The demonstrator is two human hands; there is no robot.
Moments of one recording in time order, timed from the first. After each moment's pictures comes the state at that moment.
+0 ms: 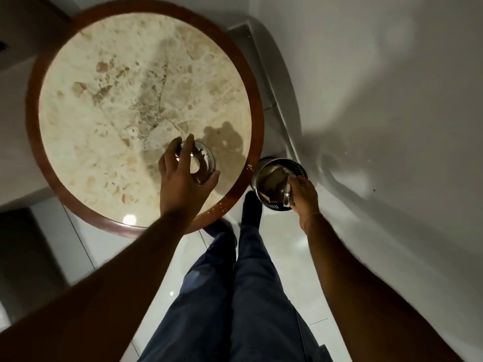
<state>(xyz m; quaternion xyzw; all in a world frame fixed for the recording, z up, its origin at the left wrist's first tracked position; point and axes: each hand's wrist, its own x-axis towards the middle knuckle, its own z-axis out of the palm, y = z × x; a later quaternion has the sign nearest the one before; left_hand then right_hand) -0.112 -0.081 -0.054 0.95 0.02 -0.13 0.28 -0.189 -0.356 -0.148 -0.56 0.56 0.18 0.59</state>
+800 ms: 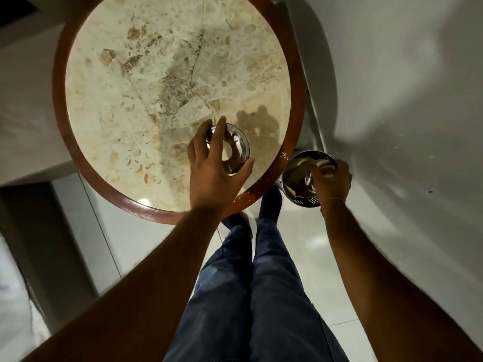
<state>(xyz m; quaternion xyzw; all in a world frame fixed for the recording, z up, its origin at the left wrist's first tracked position) -0.128 -0.078 -0.069 0.94 0.03 -0.08 0.32 -0.181 -0.341 -0.201 -0.74 0.52 0.13 0.40</state>
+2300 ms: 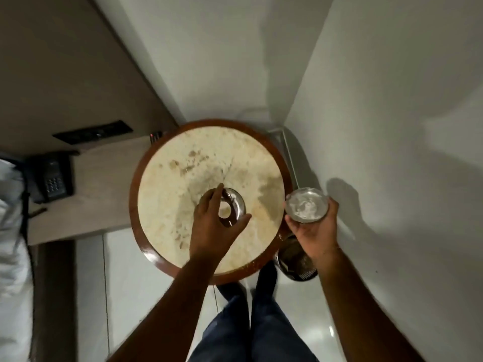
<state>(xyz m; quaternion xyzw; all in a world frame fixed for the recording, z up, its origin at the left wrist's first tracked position) -0.072 -0.041 0.108 0.91 0.10 -0.08 0.38 -0.061 -0.290 0.058 -0.25 0.44 0.10 0.85</state>
